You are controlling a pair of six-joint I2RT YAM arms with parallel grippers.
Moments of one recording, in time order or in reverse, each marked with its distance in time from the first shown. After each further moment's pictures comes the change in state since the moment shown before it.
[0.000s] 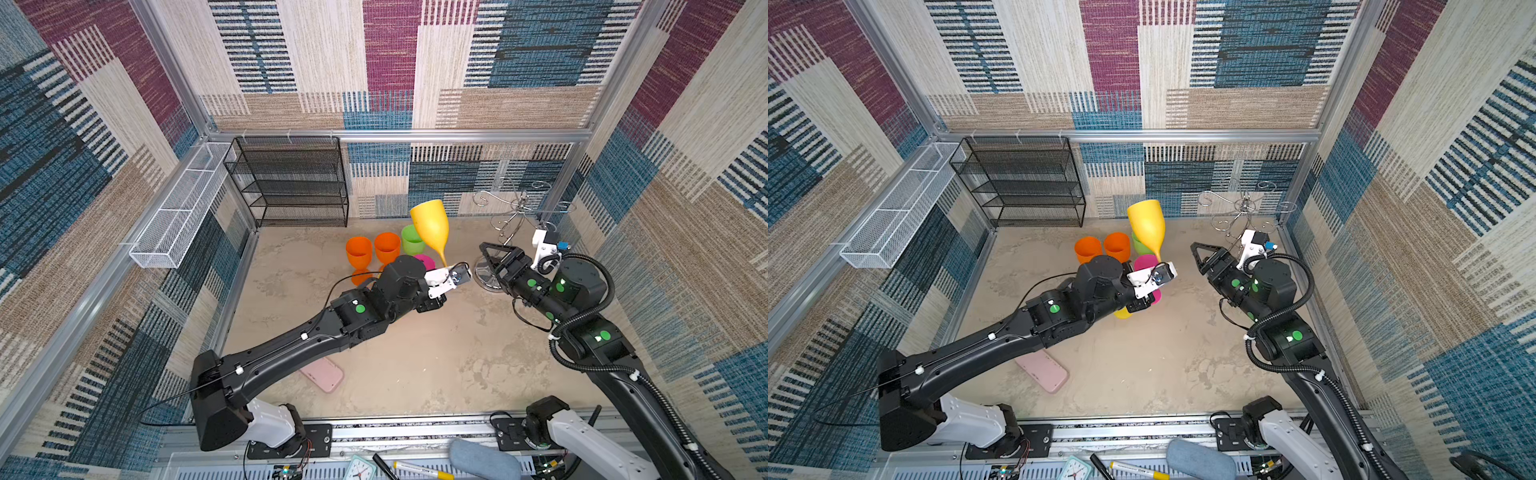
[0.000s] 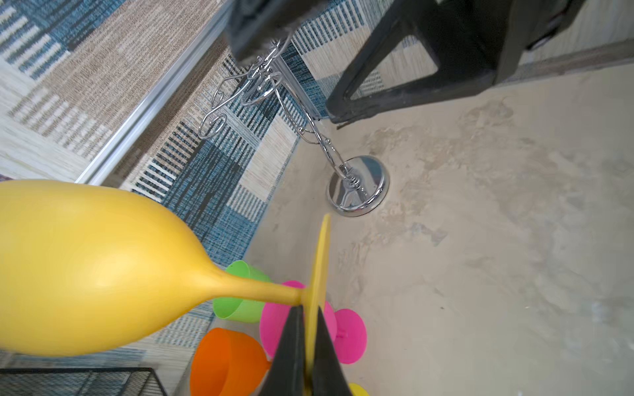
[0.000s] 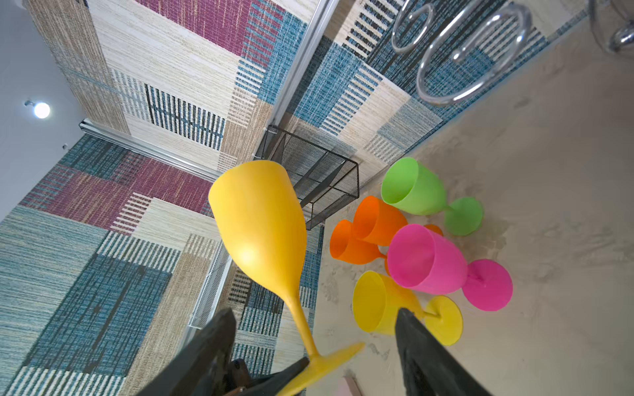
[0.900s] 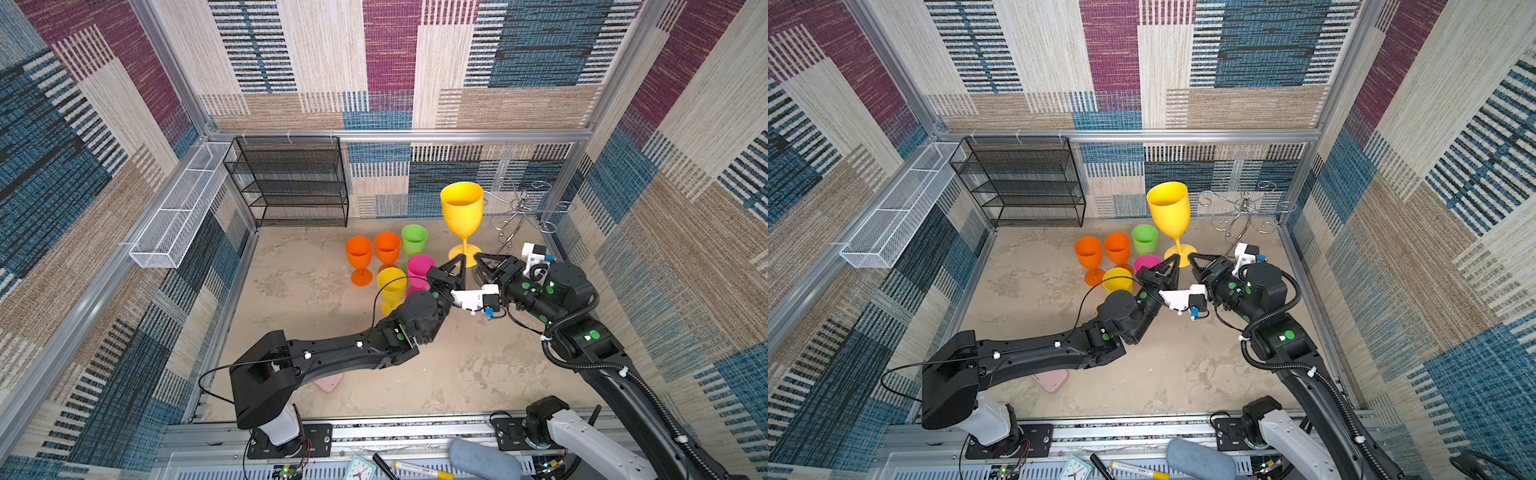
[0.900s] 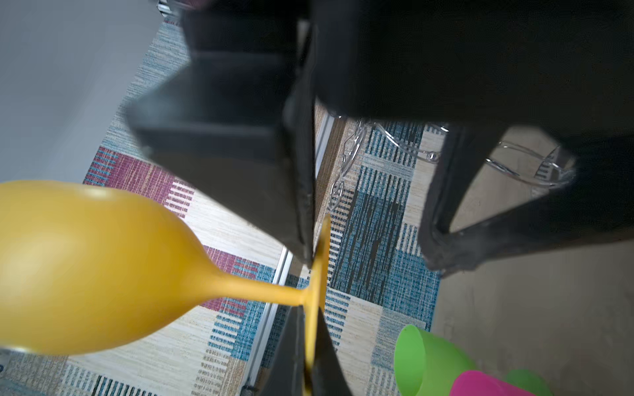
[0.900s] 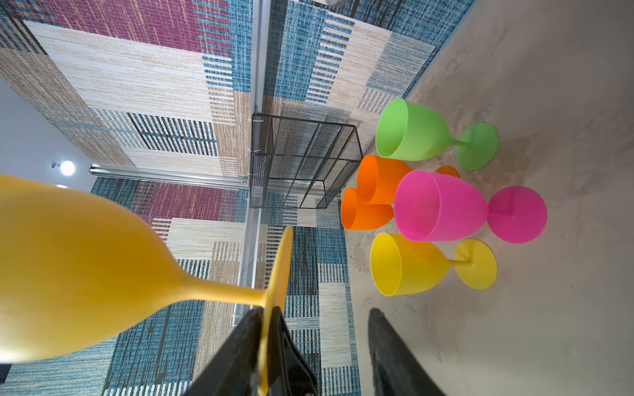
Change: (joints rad) left arm -0.093 0.192 -0.212 0.970 -0.267 0.760; right arm -0.001 0.005 -0.077 0.030 -0.061 0.234
